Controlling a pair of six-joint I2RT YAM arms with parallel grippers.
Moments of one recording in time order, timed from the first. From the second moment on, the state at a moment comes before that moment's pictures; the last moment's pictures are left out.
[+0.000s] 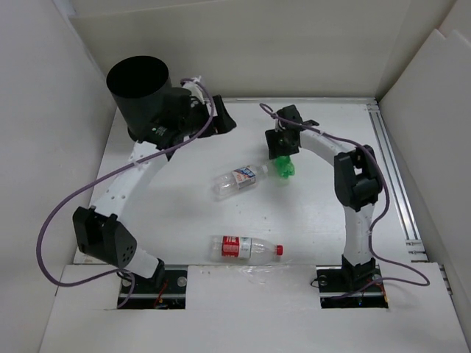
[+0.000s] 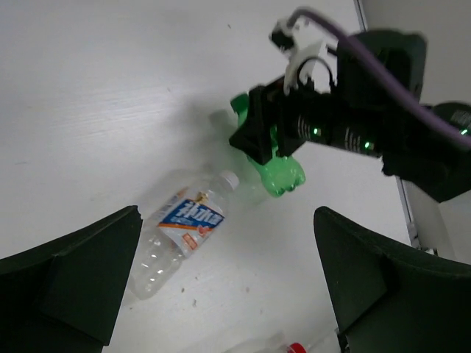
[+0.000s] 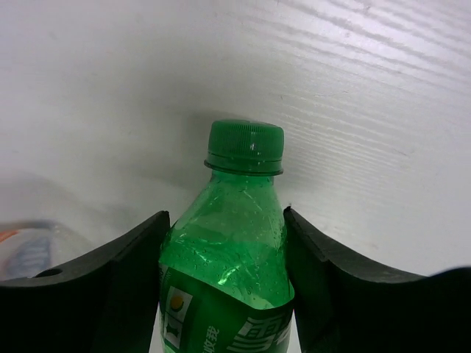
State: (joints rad) left arm -0.36 1.45 1.46 -0.46 0.22 -0.51; right arm 0.38 2.13 1.65 -0.54 -0.02 0.10
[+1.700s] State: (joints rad) left arm -0.69 1.44 1.47 -0.11 0.28 -0.57; right arm 0.36 1.31 1.34 0.11 -0.49 0.71
